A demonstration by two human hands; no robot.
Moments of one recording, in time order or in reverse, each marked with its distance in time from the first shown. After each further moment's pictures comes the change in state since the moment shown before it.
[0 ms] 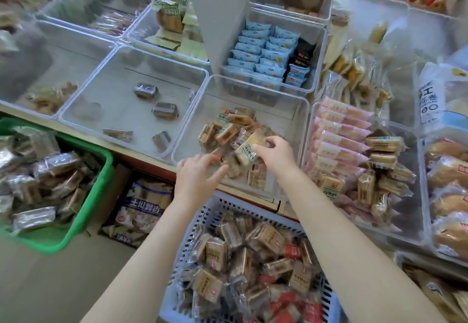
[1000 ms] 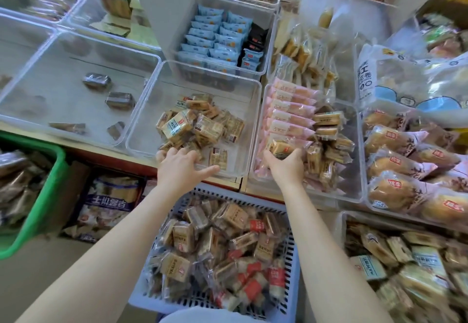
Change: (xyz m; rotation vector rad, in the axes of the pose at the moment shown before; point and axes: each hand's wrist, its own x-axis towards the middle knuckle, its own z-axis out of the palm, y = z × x) left_hand -0.002 0.034 0.041 0.500 -0.231 0.073; right_hand -0.046 0.092 -0.084 -0.060 0.414 0.152
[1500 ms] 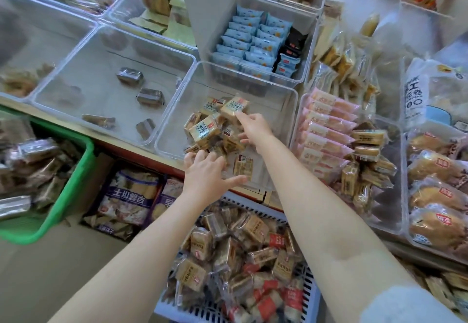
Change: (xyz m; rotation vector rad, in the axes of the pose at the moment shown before) left_hand 0.004 -0.003 0.005 -0.056 0.057 0.020; right_hand 0.044 -0.121 0.127 0.059 -0.451 -0.074
